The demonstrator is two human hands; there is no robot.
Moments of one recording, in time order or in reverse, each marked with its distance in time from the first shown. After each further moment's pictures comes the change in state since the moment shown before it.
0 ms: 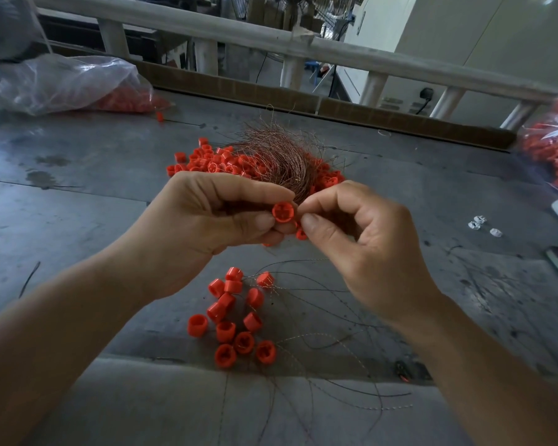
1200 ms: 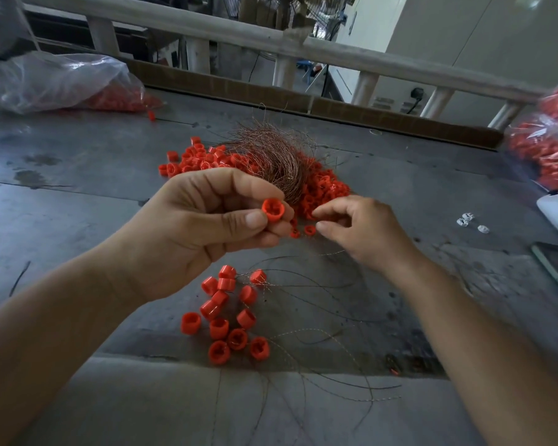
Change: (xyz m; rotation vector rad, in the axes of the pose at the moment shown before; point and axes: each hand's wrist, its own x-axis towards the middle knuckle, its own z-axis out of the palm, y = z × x) left_hand -0.001 0.001 0.000 -0.222 -0.087 -0.057; right_hand 0.020 0.070 -0.017 -0.484 -0.124 0.274
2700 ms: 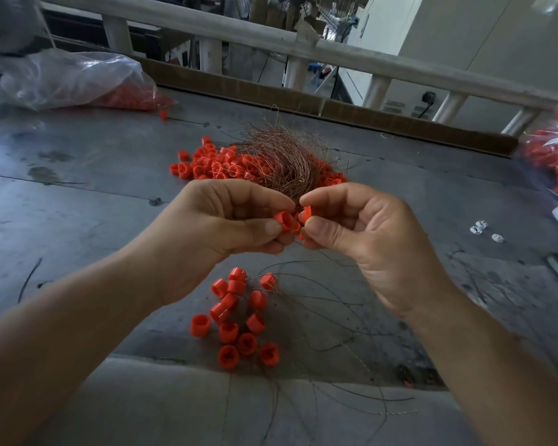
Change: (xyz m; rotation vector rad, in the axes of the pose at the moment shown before) left_hand 0.002 -0.003 0.003 0.214 0.178 -0.091; right_hand -0.030 -0.055 -0.012 0.928 -0.103 -0.048
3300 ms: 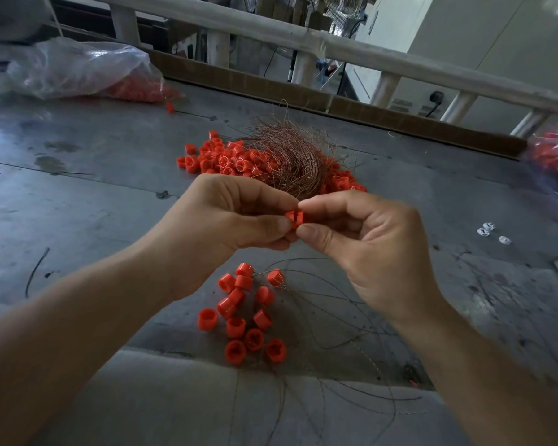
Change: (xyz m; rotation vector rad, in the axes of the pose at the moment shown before) left_hand 0.000 -0.001 0.004 0.064 0.042 0.004; right_hand -0.005 0.004 0.014 -0.251 0.085 -0.214
